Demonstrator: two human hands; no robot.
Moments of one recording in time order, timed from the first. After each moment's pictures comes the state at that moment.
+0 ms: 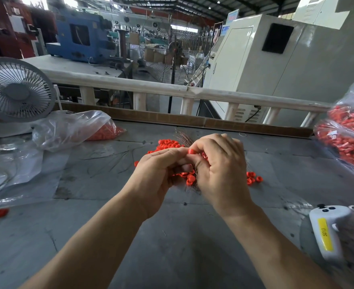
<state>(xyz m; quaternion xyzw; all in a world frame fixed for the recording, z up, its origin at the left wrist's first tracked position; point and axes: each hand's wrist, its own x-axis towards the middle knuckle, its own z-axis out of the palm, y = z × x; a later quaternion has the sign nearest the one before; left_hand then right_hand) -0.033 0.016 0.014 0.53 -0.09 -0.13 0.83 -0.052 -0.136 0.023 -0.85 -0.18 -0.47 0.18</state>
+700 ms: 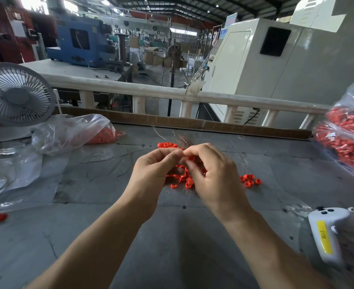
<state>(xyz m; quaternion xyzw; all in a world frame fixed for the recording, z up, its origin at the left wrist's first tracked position) -0.029 0.015 0.006 0.56 -0.08 -0.03 0.82 -0.050 -0.136 0.017 -0.85 -0.20 -0.38 0.30</state>
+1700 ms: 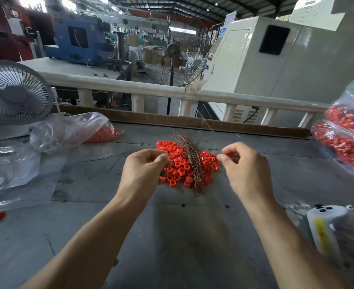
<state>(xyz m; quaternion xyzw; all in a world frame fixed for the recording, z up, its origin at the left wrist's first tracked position) -0.020 0.026 0.002 0.71 0.01 0.07 0.70 -0.029 -0.196 0.010 -0.89 0.07 -0.34 0.28</state>
